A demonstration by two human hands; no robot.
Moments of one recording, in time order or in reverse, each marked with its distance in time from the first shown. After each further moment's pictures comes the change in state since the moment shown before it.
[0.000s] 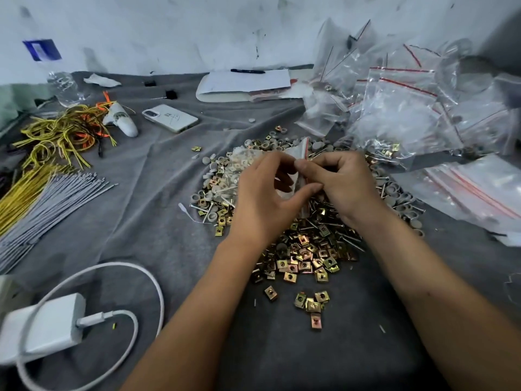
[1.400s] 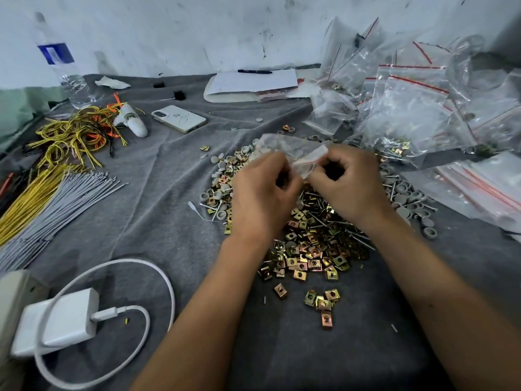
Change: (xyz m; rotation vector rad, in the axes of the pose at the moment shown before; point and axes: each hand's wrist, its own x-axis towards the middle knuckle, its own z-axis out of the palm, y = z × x) left_hand 0.000 0.000 -0.012 0.152 0.145 0.051; right_hand -0.008 -0.010 0.003 -0.585 0.077 -0.336
